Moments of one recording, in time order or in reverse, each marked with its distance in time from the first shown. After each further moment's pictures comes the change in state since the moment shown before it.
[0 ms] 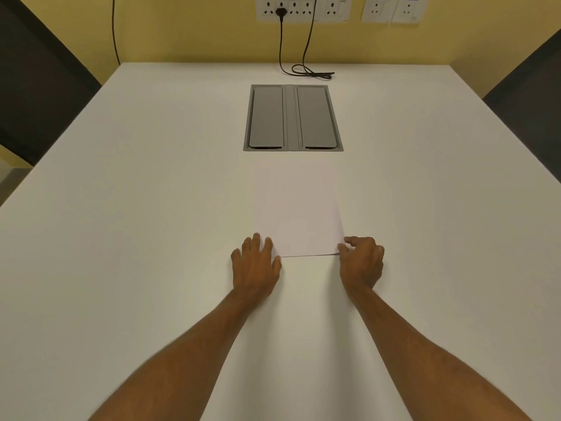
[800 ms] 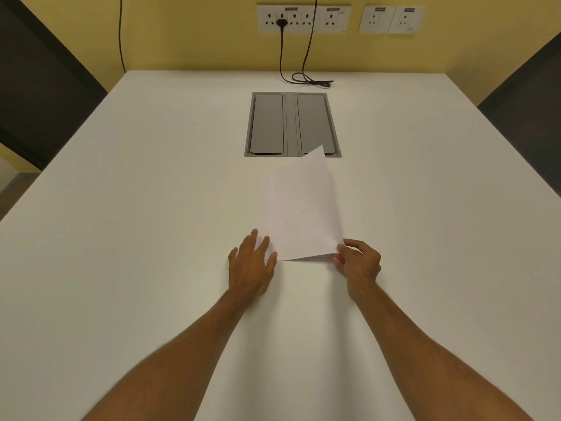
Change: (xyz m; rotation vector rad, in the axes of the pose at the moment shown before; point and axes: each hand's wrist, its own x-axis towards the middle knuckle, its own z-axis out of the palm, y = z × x) left_hand -0.003 -0.008 -0.012 -0.244 0.071 -0.005; right_hand 0.005 -0.002 -0.014 0.764 -0.158 0.401
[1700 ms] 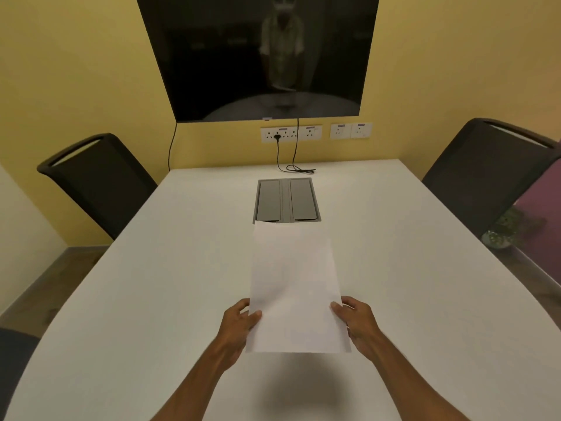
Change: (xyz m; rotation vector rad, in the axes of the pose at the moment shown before) left_hand -0.182 0.039 -0.137 -1.261 -0.143 -0.323; right_hand -0.154 -0.063 -0.146 -0.041 -0.513 0.003
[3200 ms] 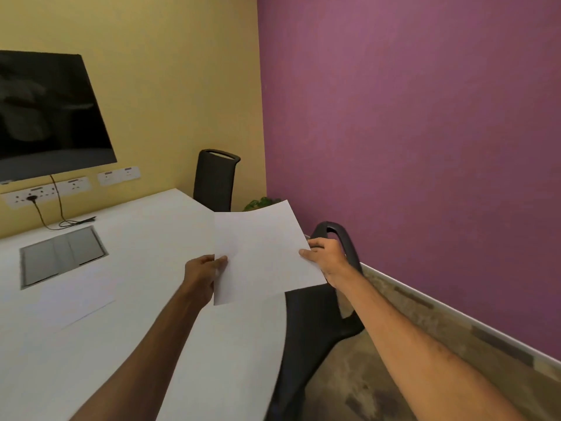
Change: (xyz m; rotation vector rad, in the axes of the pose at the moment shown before) left_hand -0.377 0.032 0.337 0.055 -0.498 0.099; right_hand -0.495 -0.050 -0.332 -0.065 0.626 -0.374
